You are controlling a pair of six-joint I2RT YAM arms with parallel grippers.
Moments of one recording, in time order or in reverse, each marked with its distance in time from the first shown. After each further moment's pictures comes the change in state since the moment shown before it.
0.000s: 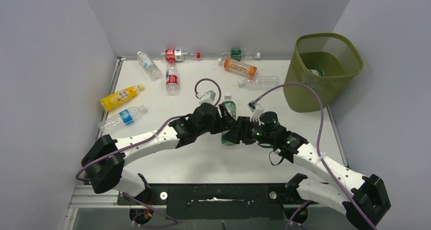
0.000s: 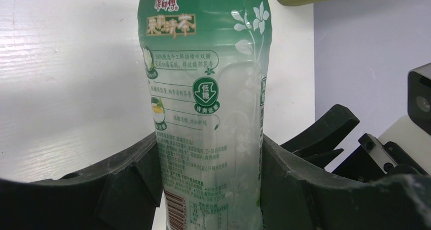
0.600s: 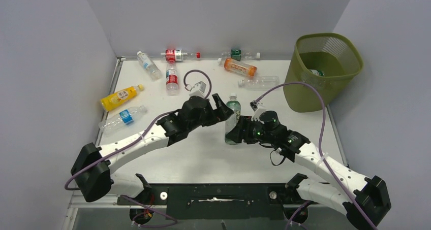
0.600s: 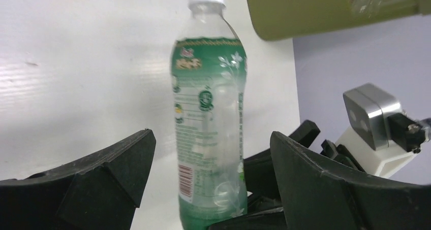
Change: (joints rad) left arm 0.048 -0.092 0.027 -0.047 -0.029 0.045; right arm 0.006 -0.005 0.027 -0.084 0.073 -0.018
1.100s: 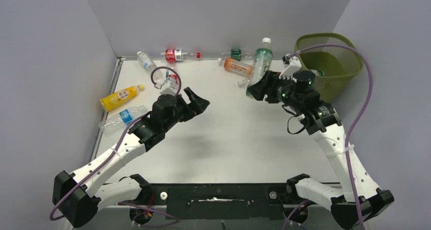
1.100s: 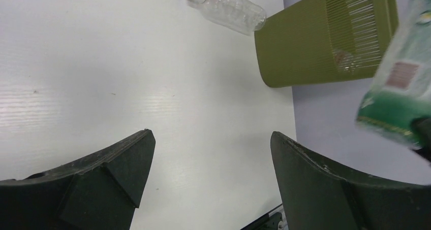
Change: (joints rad) left arm 0.207 -0.277 -0.082 -0.080 0.001 0.046; right arm -0.282 0.072 0.541 -0.284 0.013 -0.217
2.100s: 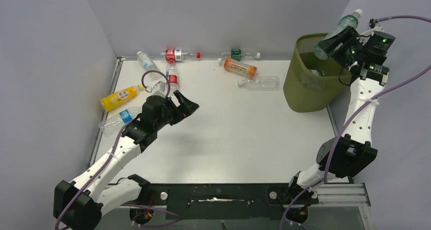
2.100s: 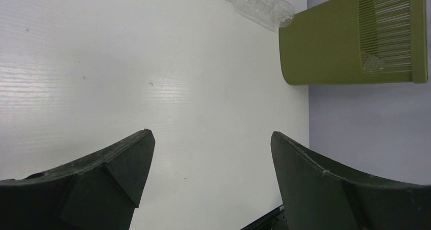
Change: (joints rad) left arm 0.182 -0.069 -0.124 -0.023 0.171 0.024; right arm -0.824 0.520 0.625 -0.067 -0.290 -0.006
